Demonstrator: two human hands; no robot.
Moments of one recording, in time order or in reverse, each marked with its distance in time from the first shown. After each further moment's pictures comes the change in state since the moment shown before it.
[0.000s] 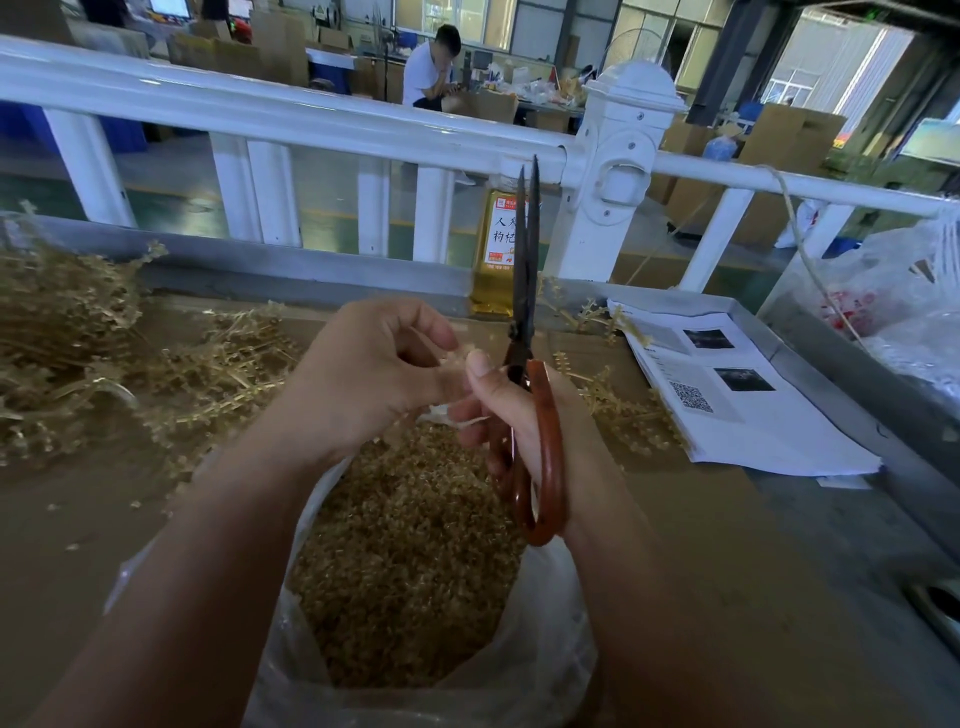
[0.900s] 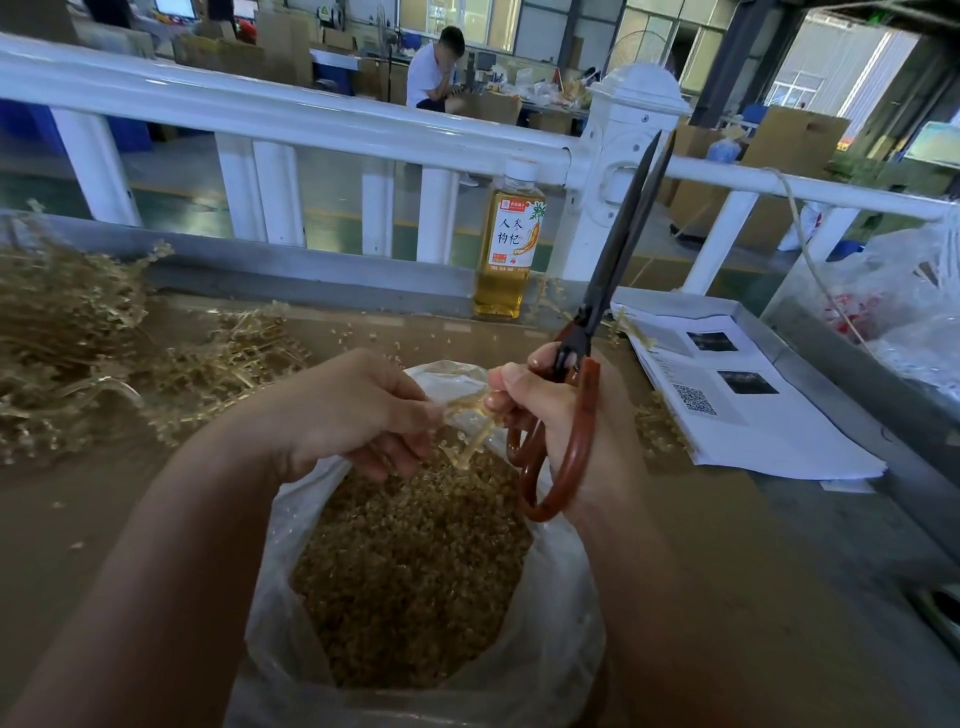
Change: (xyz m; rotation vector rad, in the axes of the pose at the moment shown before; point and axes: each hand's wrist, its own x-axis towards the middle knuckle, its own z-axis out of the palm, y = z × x) left_hand -0.001 -0.009 -0.015 0.100 -0.266 -0.437; right_hand 0.005 0.001 -0.004 0.166 0.200 -0.207
